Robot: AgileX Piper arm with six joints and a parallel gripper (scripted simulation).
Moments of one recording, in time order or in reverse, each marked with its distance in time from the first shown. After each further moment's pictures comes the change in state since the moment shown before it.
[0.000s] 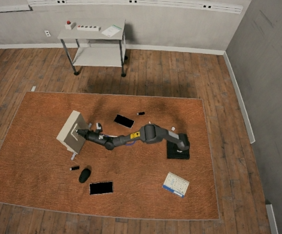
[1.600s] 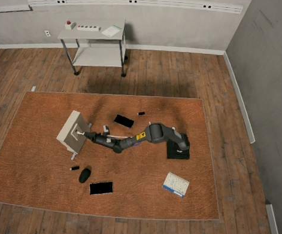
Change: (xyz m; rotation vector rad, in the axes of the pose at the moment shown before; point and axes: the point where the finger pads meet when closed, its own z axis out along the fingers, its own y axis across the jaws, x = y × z) arm 0.000 0.000 -0.051 0.000 0.001 -0.001
